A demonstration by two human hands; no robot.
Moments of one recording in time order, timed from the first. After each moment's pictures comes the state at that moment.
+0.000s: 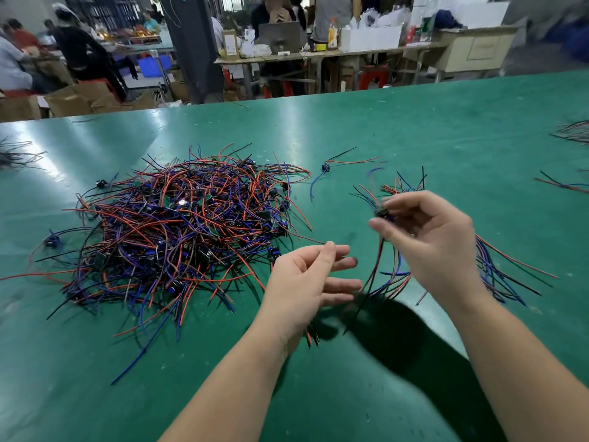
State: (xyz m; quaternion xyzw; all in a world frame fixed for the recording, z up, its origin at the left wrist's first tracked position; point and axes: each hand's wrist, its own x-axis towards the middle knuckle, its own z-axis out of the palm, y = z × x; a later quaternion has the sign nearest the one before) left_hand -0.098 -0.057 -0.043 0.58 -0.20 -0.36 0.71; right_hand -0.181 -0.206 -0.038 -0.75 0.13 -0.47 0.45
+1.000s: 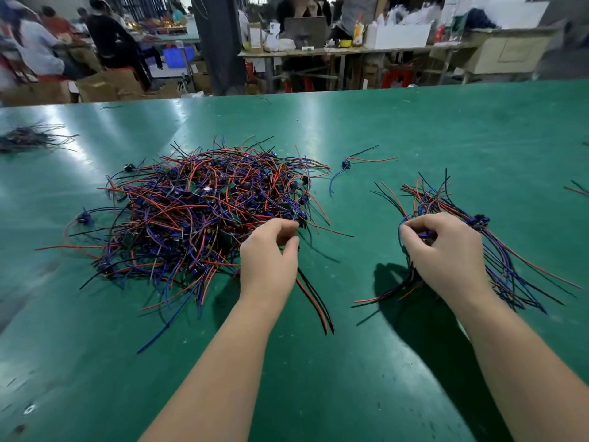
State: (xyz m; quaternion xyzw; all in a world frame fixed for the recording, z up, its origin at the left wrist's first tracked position) left_hand -0.045 -0.034 -0.060 0.83 -0.25 0.05 0.50; right_hand -0.177 -0.213 -0.052 -0.85 0.32 -0.36 0.21
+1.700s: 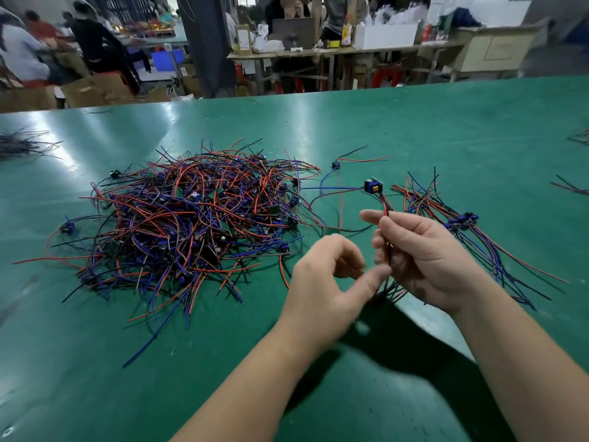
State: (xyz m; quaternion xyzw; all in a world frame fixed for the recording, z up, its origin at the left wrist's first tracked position) left_hand -0.109 -0.056 -0.055 0.67 -0.46 0.00 0.58; right_hand -0.180 -0.192 -0.028 -0.52 0.11 -0.17 0.83
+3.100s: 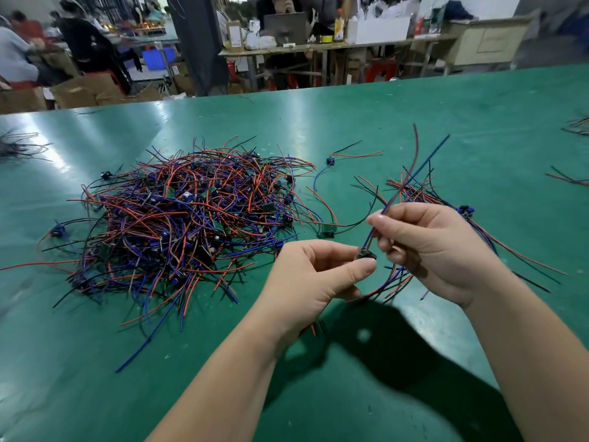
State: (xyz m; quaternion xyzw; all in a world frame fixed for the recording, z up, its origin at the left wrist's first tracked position) left_hand -0.103 -0.048 -0.033 0.57 -0.30 -0.34 0.68; right_hand -0.188 -0.187 -0.011 -0.60 0.18 -0.21 0.75
